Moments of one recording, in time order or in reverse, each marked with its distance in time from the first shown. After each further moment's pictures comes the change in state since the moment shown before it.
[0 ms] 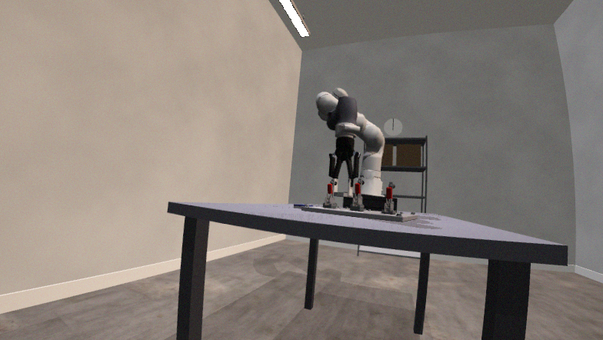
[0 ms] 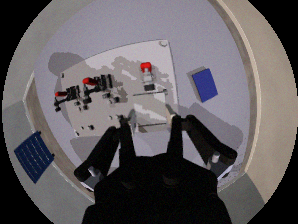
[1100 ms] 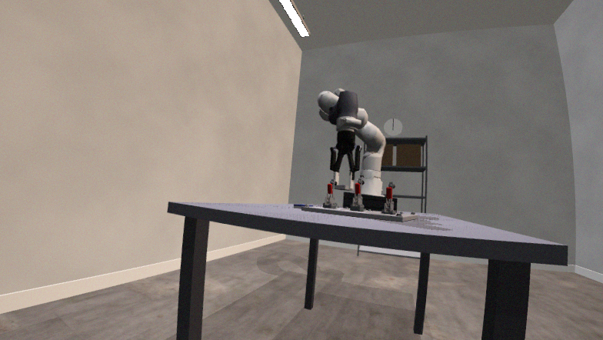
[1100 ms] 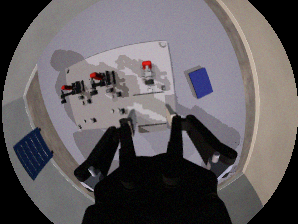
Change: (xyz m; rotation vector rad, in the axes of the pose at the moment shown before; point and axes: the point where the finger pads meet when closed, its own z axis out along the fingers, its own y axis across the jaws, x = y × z) arm -0.008 0.000 -0.028 -0.001 -0.005 -0.022
